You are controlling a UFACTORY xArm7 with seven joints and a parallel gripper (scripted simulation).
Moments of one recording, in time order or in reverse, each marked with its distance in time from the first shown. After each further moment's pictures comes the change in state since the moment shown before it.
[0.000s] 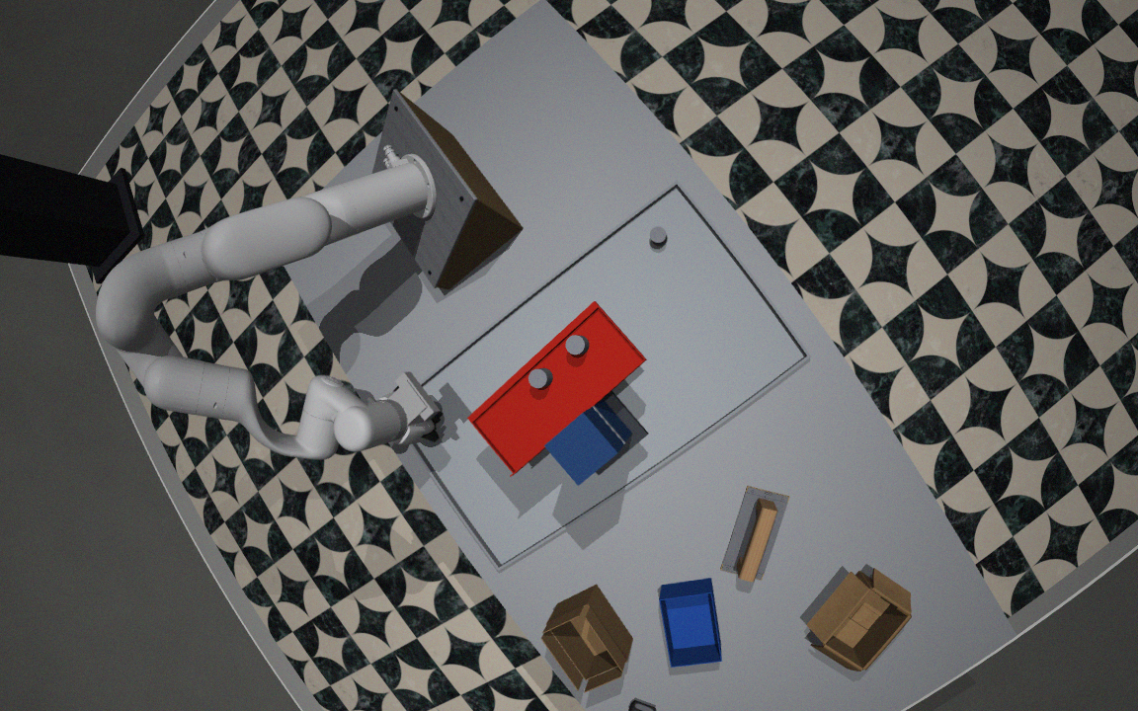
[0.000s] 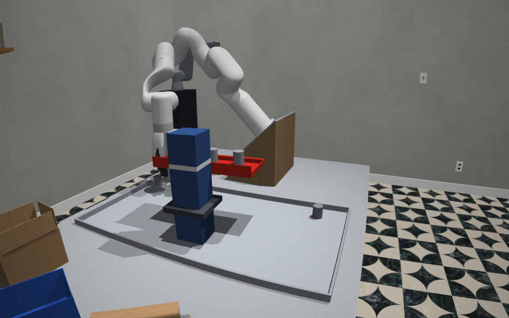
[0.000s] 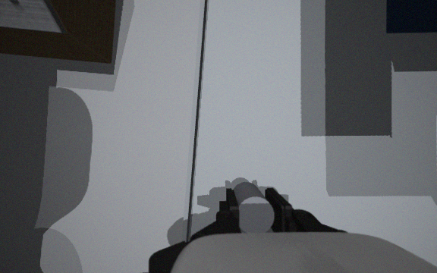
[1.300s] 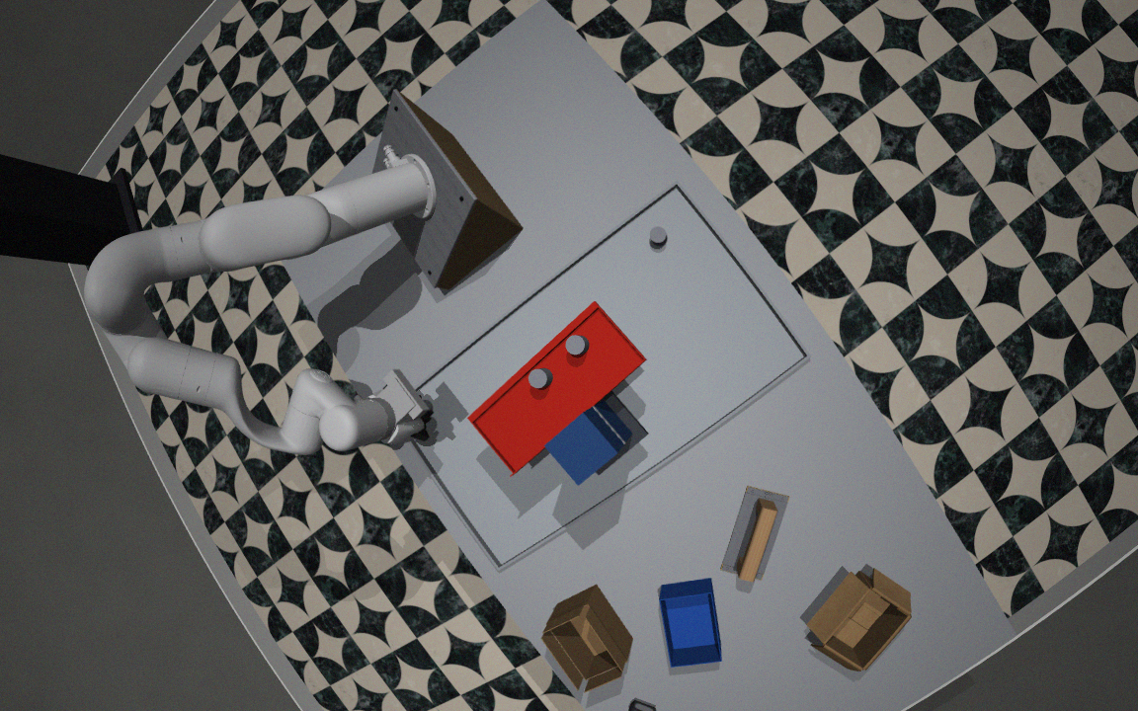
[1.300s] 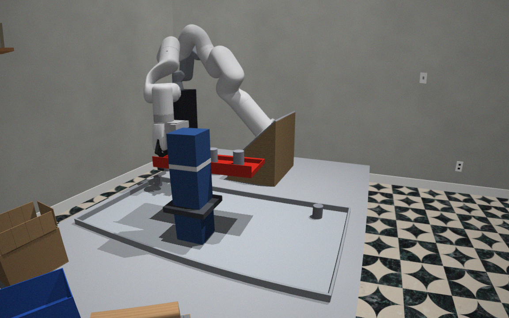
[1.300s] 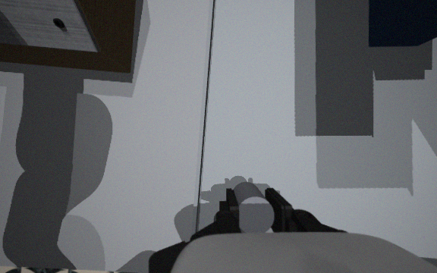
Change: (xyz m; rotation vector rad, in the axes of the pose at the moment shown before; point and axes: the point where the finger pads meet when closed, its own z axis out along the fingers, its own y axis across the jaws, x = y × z) arm 0.000 -0.008 -0.032 0.001 0.000 0.000
